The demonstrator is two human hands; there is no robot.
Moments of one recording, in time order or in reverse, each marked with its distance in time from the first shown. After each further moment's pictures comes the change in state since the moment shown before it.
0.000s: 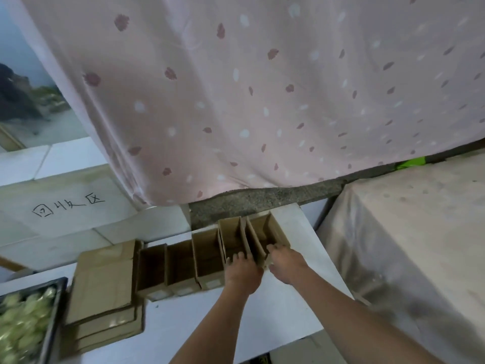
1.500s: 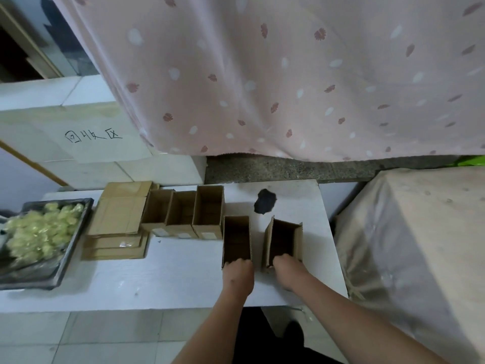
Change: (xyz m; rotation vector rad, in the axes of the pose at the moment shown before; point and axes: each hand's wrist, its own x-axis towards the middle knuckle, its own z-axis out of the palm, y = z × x) left_hand -0.045 0.067 0.070 -0.118 -0.084 -0.248; right_hand -0.031 0.061 0.063 -0.108 -0.285 -0.205
